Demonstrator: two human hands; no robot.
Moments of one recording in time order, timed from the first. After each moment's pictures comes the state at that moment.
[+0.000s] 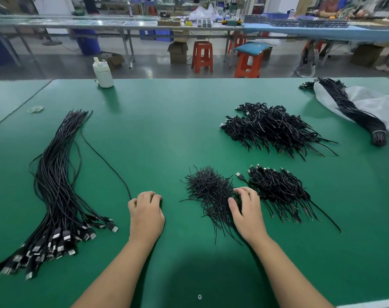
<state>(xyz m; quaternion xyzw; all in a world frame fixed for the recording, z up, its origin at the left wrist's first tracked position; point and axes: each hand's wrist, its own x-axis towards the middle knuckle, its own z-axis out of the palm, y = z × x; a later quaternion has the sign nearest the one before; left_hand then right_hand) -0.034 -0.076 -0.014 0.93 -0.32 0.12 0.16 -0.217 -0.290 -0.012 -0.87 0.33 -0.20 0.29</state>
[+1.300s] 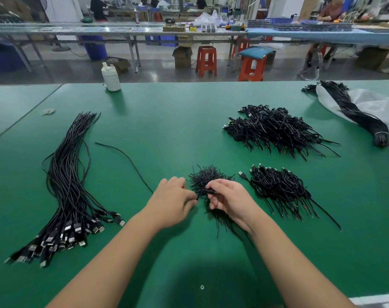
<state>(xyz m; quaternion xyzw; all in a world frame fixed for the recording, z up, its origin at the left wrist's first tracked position) -0.061 -0.093 0.089 0.82 -0.56 0.00 0.09 -0.187 -0.245 0.082 -0.55 0.20 -0.11 0.81</state>
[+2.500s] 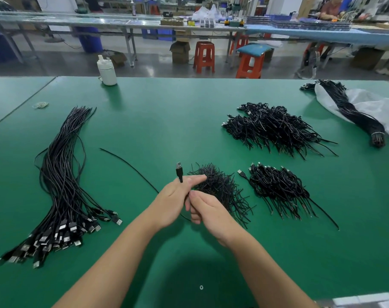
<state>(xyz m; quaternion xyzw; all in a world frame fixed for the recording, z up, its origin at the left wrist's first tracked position) -0.077 -0.087 0.110 0.72 -0.42 -0.25 0.50 -0.182 -0.181 0.086 -0.66 0.16 -0.09 0.73</state>
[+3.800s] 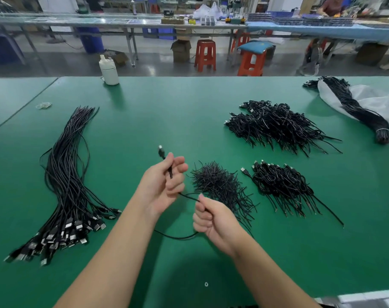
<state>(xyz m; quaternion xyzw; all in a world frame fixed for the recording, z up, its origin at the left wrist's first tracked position) -0.052 -0.092 0.132 0.39 -0.06 -0.47 0.79 -0.187 -0.179 0.061 -0.43 0.19 -0.06 0.88</state>
